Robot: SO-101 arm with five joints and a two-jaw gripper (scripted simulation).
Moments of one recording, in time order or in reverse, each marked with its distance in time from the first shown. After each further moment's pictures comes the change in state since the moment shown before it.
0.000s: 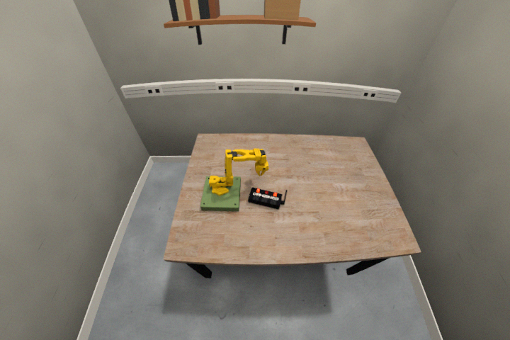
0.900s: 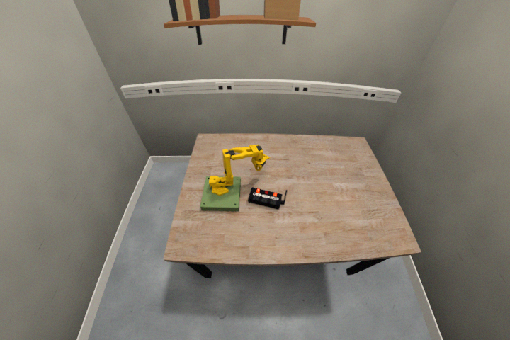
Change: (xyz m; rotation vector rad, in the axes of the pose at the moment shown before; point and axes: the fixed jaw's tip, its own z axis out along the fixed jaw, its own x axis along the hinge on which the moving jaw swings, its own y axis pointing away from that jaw) arm -0.032 0.007 -0.008 0.000 -0.001 0.902
